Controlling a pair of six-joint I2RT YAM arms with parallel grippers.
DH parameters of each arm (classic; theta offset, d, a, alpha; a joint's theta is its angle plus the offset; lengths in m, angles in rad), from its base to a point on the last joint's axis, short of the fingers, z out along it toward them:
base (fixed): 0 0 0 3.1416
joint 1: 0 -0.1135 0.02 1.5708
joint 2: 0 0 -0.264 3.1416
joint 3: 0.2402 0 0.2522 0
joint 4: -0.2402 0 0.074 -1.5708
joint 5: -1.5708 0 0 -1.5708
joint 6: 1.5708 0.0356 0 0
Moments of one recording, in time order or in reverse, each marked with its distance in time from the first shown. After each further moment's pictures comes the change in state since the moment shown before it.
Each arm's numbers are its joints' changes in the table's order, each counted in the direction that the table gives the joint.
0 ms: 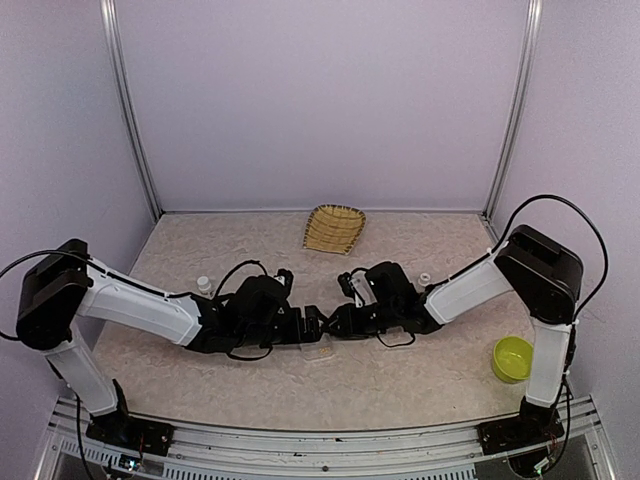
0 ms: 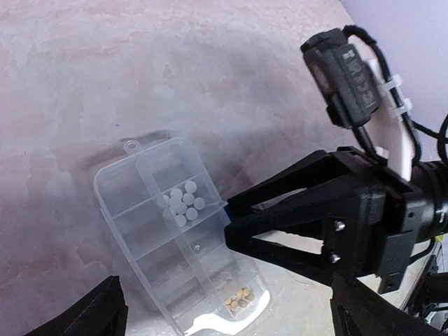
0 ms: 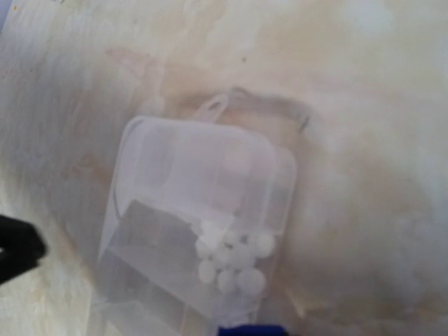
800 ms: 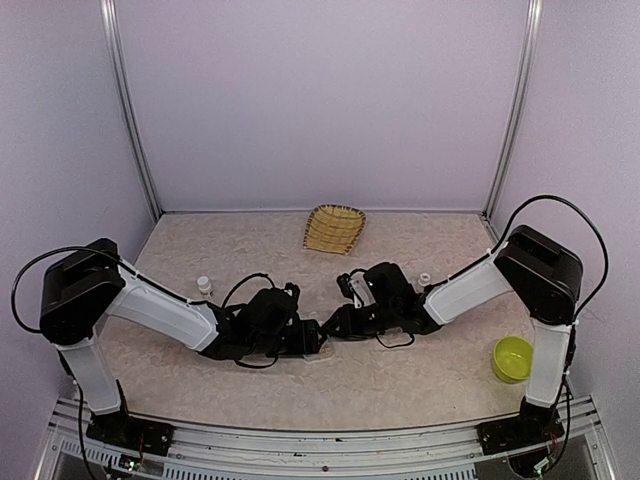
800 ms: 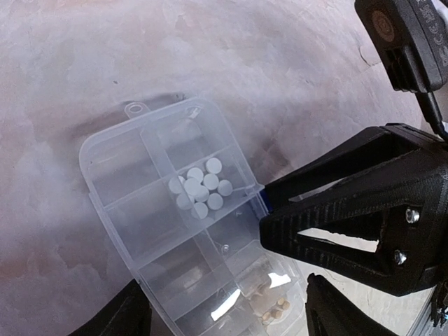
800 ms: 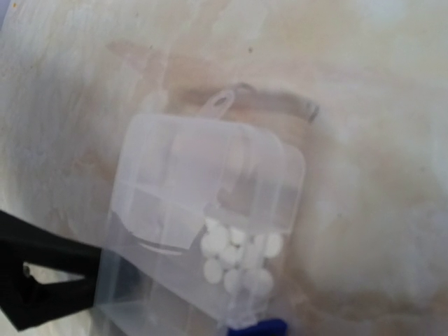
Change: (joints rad) left arm 0.005 0.135 0.007 0.053 -0.027 -0.013; right arm -0.012 0.002 0.005 -0.010 -0.002 0.015
